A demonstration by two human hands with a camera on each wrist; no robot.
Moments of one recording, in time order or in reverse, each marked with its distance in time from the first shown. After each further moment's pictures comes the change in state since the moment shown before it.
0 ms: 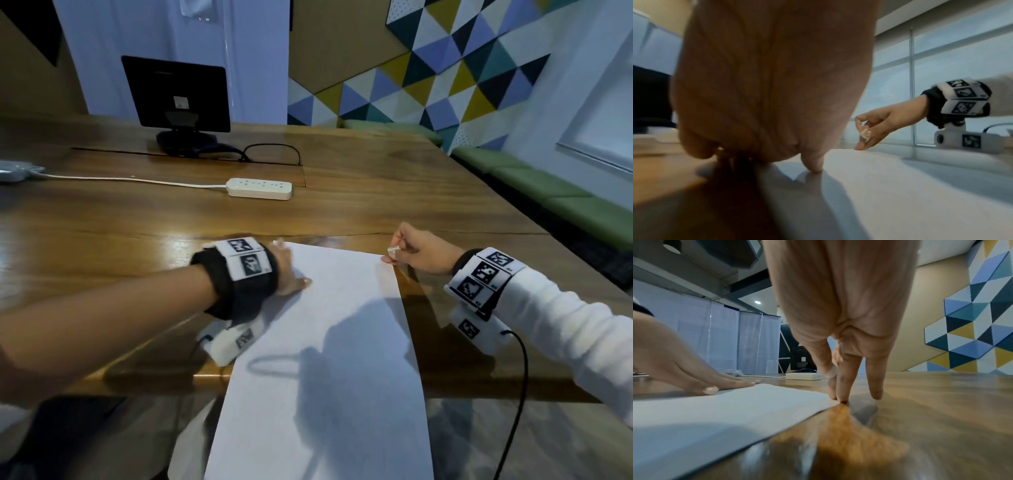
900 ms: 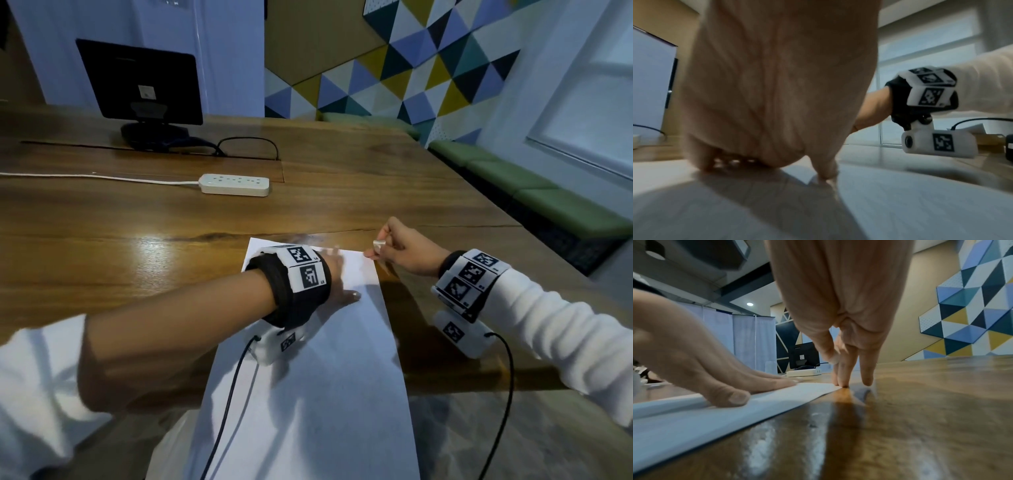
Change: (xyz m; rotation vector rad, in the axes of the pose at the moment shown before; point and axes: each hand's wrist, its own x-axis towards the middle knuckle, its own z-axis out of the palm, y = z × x) left_hand 0.020 0.087 -0.011 -0.019 0.085 0.269; right_hand -0.007 0.005 0.003 0.146 0.093 0.034
